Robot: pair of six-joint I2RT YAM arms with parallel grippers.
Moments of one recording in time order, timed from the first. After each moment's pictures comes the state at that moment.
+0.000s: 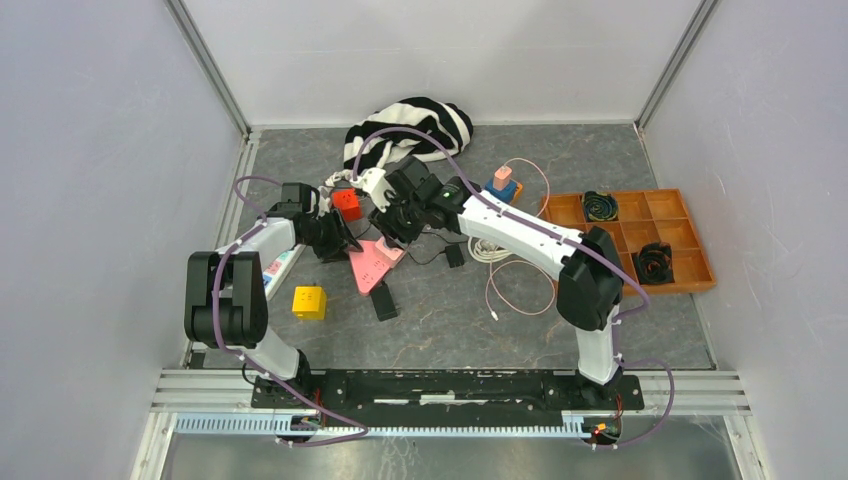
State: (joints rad) left arm -0.02 1.59 0.90 -0.41 0.42 -0.42; right arm 0.90 1.95 1.77 -0.64 -0.13 -0.16
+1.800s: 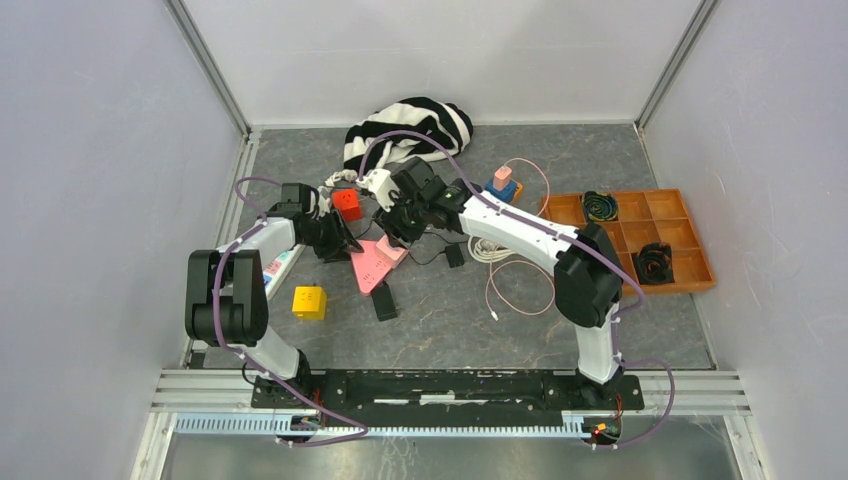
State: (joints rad) left arm -0.02 1.61 0.90 -0.41 0.46 -0.42; right arm 0.87 1.98 1.71 -0.58 -0.16 -0.18
